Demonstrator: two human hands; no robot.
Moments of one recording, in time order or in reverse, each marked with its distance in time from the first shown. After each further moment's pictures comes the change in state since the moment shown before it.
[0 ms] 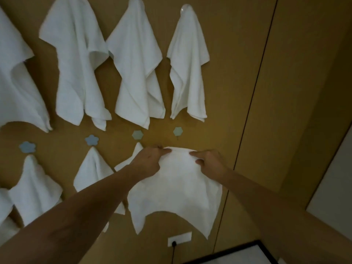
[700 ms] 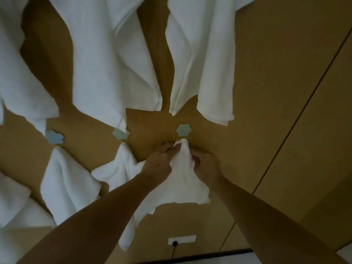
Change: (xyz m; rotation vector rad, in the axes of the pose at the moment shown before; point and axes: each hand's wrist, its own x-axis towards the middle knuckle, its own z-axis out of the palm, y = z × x) left_hand 0.128 -0.037 0.128 -0.059 0.147 -0.068; right_hand 0.161 0.087 0.138 0.239 0.129 -0.080
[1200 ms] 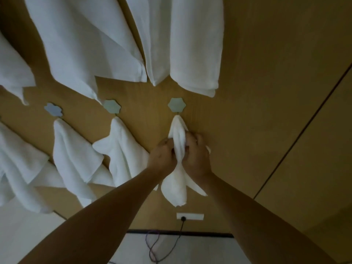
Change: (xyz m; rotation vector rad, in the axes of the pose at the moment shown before) left_hand -0.022 0.043 0.056 -0.064 0.073 -0.329; right_hand -0.033 0.009 0.033 0.268 0.092 -0.055
